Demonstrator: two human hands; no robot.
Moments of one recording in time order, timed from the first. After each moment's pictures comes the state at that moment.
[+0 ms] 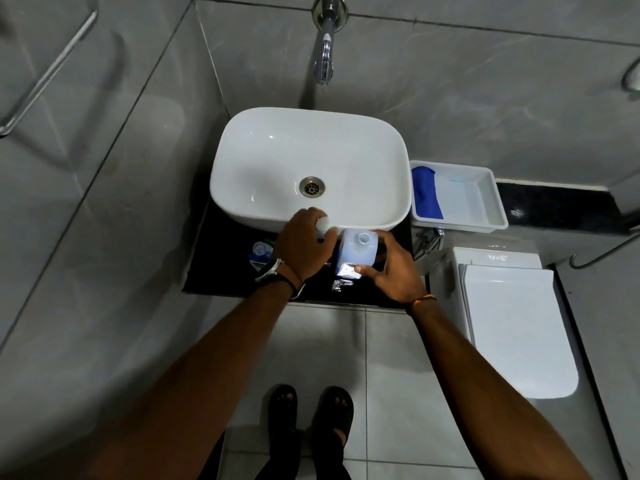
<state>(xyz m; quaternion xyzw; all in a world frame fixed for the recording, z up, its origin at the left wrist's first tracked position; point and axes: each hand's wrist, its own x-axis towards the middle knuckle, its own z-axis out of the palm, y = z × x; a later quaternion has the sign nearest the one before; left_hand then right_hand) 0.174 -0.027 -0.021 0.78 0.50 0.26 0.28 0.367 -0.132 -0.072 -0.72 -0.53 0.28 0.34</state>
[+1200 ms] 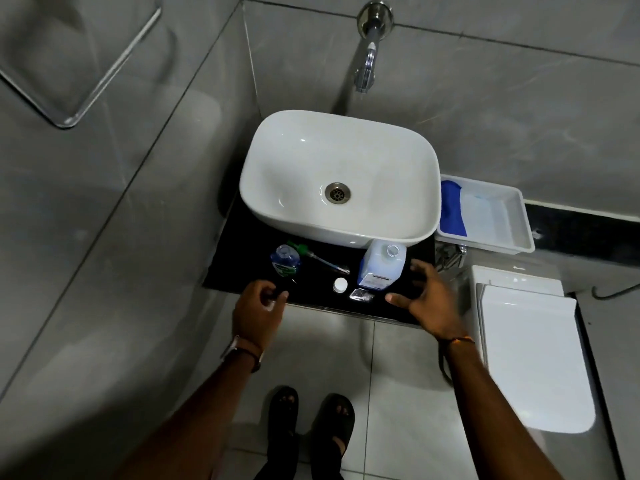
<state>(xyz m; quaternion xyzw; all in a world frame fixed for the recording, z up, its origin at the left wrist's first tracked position) 0.039 -0.086 -0.127 0.62 0.65 0.31 0.33 0.371 -0.163 -0.075 -0.78 -0.43 0.32 0.31</state>
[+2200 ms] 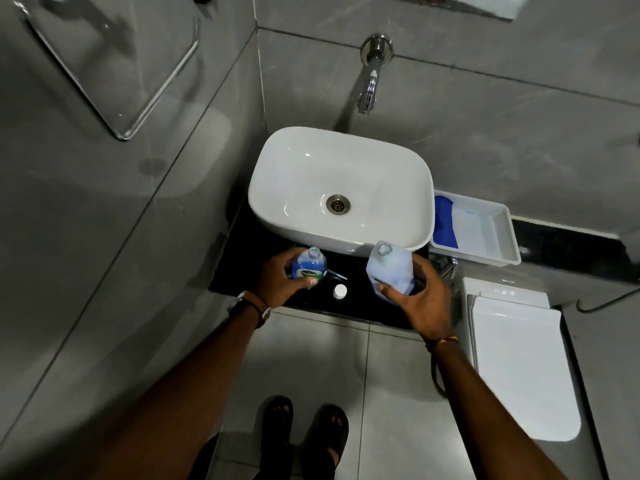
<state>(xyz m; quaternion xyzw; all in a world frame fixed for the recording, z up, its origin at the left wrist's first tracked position) 0.065 -0.024 -0.072 0.68 0.46 0.26 0.51 0.334 -0.161 -0.026 -0.71 -0.48 0.23 0.46</state>
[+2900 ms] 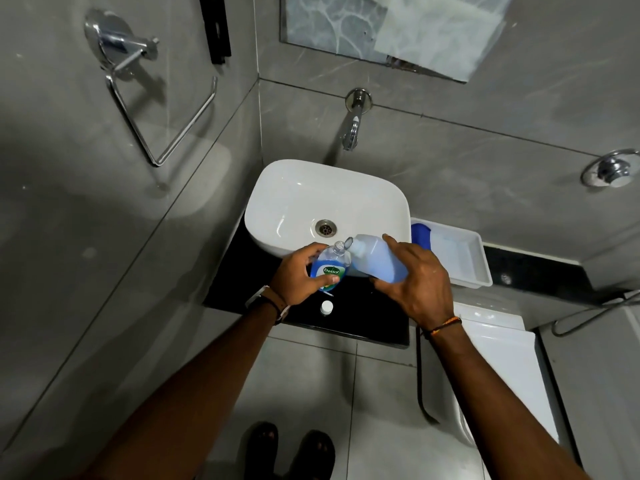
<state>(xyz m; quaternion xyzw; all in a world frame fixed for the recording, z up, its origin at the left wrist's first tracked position) 0.112 -0.039 0.010 0.73 0.37 0.34 0.46 0.343 -0.150 0.074 -0.71 -0.65 -0.03 0.26</state>
